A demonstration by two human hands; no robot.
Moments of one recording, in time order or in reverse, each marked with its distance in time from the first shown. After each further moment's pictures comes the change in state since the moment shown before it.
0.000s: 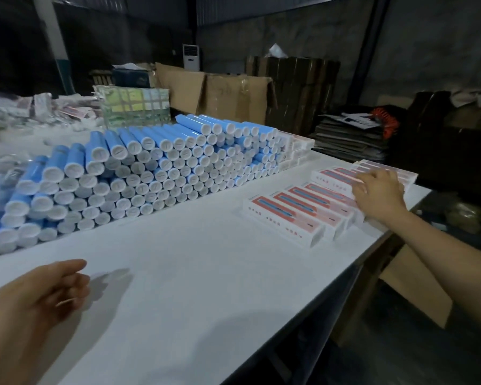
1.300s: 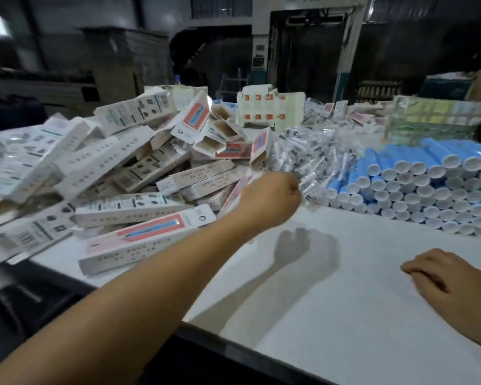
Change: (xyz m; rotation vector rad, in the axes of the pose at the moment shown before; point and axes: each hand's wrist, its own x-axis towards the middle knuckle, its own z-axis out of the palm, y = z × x) left_hand -0.054 0.085 -0.145 1.263 0.505 0.498; right_hand -0.187 -0.344 0.039 0.602 -0.386 -0.961
